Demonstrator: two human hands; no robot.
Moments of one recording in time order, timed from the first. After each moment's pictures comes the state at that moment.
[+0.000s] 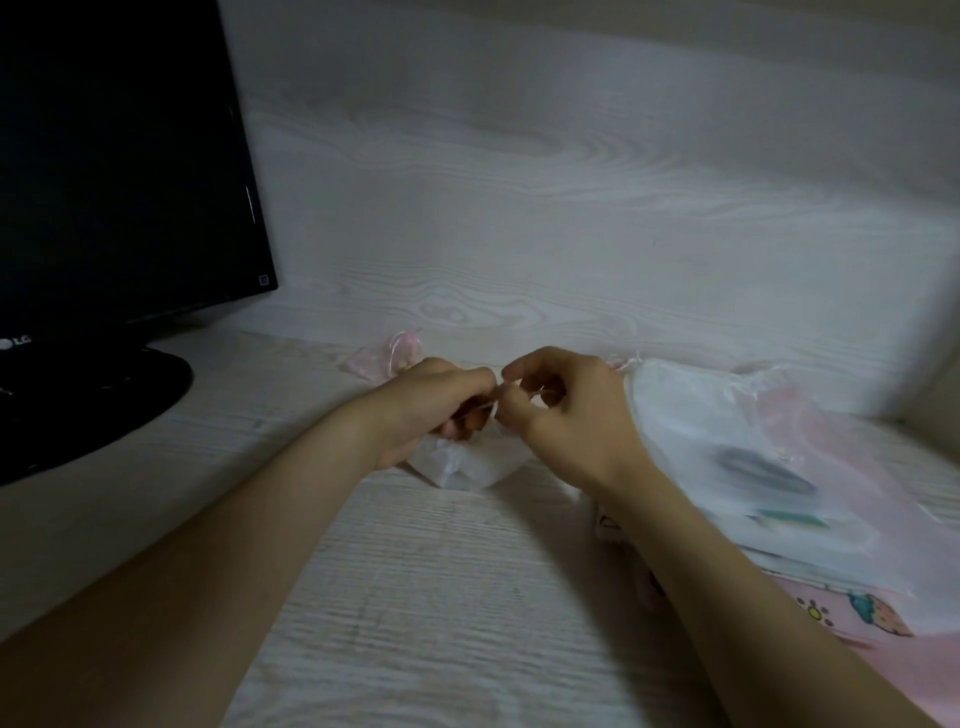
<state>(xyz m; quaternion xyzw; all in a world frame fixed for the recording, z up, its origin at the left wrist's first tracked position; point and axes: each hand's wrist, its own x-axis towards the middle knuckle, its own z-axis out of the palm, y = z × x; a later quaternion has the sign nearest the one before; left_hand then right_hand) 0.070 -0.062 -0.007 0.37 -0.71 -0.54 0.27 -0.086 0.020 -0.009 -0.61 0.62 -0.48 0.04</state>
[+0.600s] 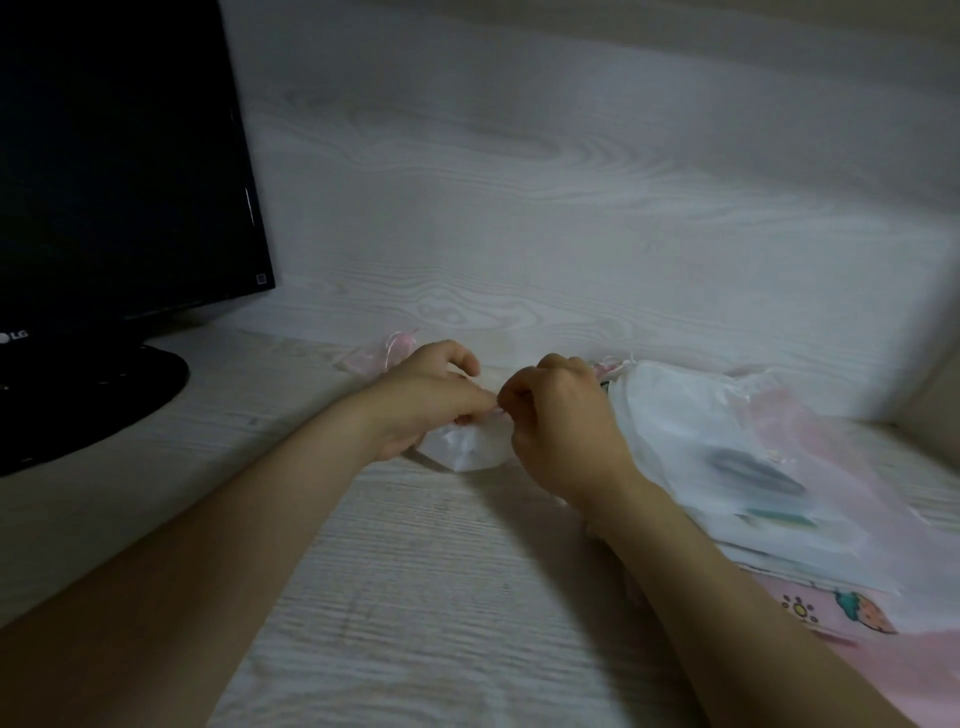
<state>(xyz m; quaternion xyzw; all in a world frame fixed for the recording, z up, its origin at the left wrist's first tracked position) 0.067 -0.064 -0.008 0.36 -0.70 -0.53 0.31 -0.093 0.011 -0.019 -0.70 0.62 -0.31 -0.17</state>
